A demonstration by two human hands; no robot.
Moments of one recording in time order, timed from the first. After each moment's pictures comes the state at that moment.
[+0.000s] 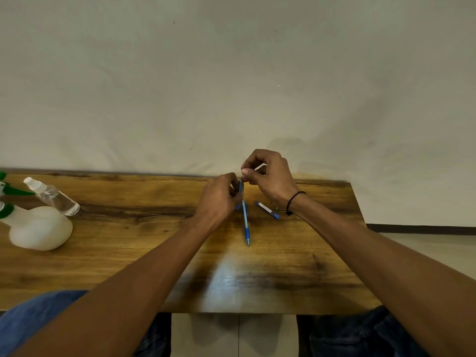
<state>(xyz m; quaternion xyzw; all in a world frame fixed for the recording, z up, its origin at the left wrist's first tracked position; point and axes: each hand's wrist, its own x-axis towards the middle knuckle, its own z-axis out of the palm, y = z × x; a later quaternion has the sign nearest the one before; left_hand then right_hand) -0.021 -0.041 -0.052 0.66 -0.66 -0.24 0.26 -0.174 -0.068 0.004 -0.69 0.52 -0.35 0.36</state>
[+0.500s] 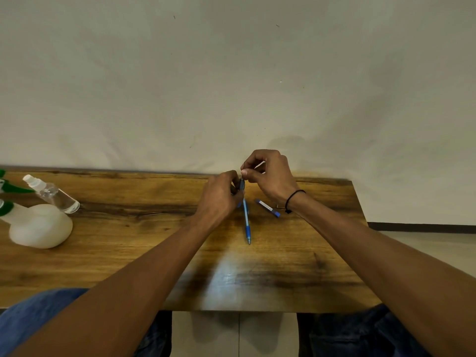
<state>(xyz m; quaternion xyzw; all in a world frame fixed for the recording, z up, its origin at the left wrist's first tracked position) -0.022 -0.042 -0.054 0.66 -0.67 -0.24 0.26 -0.172 -0.071 0.001 -0.71 0.53 -0.32 0.33</state>
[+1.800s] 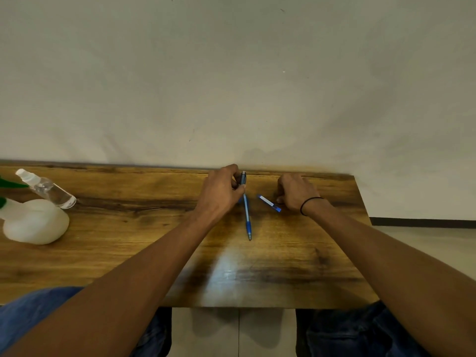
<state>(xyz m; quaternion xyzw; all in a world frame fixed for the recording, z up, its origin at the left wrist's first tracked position) -0.021 -0.048 -0.061 0.67 -0.66 -0.25 0.25 -0.233 -0.089 -0.069 -0.75 0.64 0.07 0.15</state>
